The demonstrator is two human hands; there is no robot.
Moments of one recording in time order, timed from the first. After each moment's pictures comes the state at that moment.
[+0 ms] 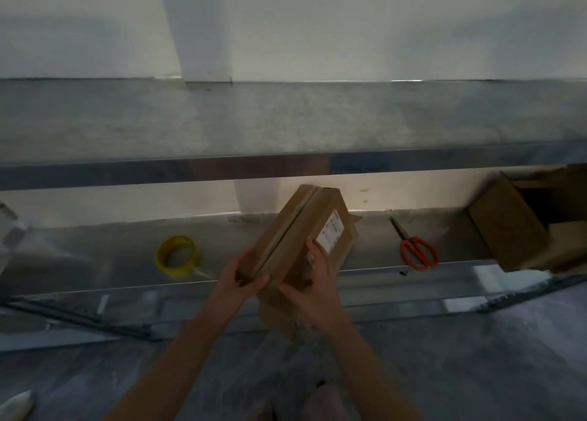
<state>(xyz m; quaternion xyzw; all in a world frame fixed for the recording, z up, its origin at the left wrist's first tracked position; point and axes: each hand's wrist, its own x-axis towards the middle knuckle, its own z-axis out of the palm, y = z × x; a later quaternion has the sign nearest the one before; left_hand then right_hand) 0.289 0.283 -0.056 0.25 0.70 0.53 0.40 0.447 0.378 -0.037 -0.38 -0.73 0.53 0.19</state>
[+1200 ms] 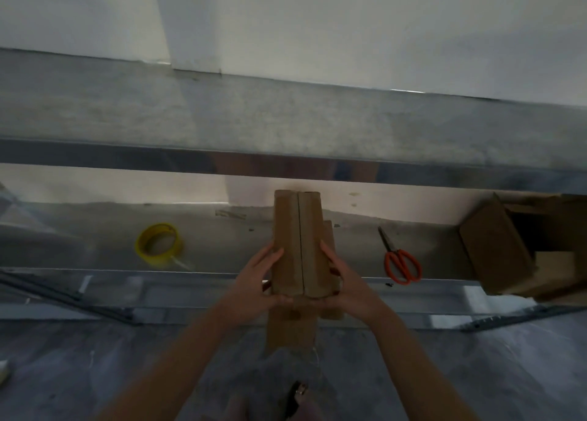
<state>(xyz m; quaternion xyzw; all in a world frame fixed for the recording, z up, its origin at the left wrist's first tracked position) 0.338 0.329 -0.058 0.45 0.71 0.40 0.36 0.526 0.486 -0.056 -0.28 -0.77 0.57 0.03</state>
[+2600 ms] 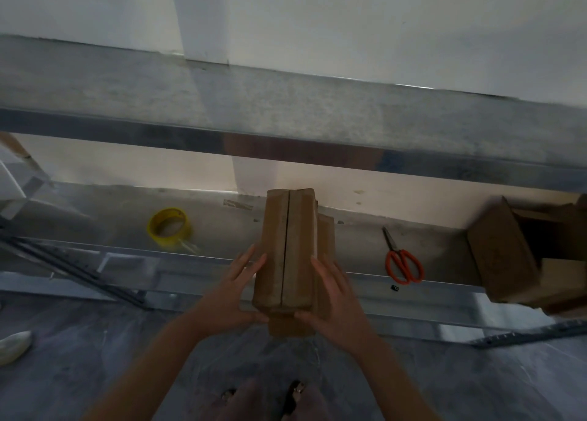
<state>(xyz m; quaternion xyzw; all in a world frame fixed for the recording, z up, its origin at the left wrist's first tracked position) 0.345 0.275 -0.073 0.53 0.75 0.28 0.27 0.554 0.440 -0.062 -0.26 -0.89 0.38 0.07</state>
